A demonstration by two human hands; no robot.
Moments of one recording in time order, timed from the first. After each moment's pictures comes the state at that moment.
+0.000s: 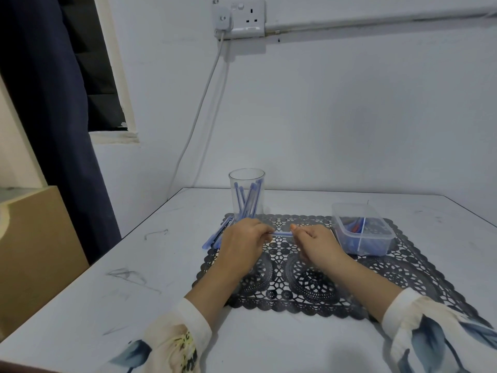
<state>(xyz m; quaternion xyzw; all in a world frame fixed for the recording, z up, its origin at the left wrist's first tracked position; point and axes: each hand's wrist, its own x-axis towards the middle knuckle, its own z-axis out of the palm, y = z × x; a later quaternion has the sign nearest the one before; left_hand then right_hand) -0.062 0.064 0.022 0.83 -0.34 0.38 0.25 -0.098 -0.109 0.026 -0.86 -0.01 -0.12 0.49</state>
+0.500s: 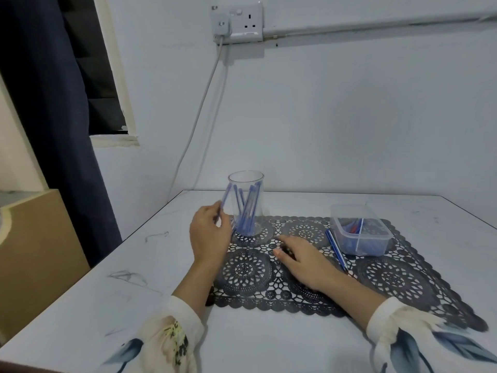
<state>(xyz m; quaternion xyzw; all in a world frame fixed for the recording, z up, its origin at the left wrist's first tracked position) -0.047 0.095 0.030 0.78 -0.06 0.39 0.49 -0.097 -0.103 -0.001 -0.96 -0.12 -0.12 0.24</state>
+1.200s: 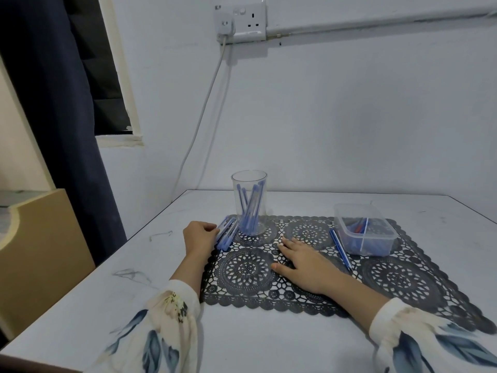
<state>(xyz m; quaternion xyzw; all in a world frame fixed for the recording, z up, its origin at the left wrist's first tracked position) 0.004 0.130 0.003 0.84 0.07 0.19 0.49 -0.093 -0.099 -0.004 -0.99 -0.13 -0.03 0.08</state>
